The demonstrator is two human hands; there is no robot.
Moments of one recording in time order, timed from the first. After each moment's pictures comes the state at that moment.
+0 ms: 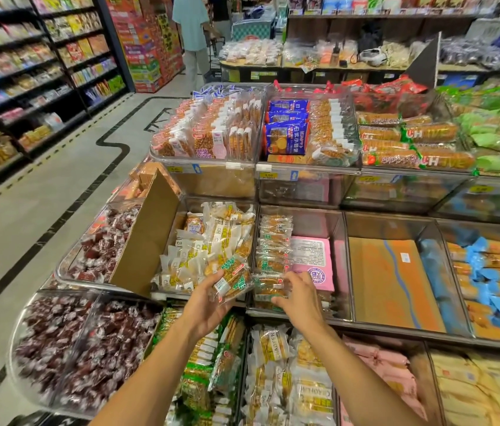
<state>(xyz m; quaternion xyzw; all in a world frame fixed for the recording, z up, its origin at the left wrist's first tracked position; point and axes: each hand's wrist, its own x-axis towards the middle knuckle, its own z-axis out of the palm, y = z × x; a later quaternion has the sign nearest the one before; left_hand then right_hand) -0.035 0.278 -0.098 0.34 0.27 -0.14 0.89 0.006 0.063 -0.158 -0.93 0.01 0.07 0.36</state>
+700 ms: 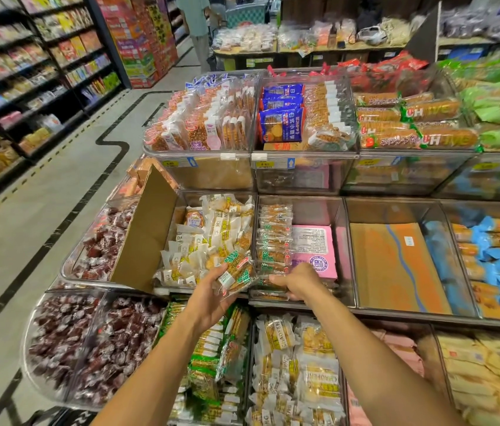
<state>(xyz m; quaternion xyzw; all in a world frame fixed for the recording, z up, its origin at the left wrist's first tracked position) -0.031 0.277 -0.109 0.40 0.25 -0.14 0.87 0.051 0.065 -0.164 -0.83 0.18 0.27 0.45</state>
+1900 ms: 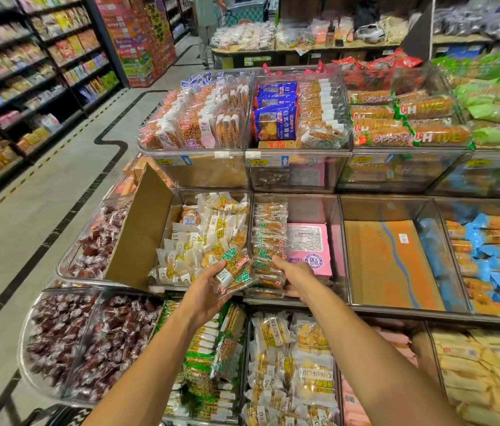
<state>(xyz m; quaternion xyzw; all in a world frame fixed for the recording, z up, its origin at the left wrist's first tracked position) -0.030 0.271 -0.102 0.47 0.25 -0.15 0.83 0.049 0.063 -0.161 -0.71 0.26 0.27 0.60</state>
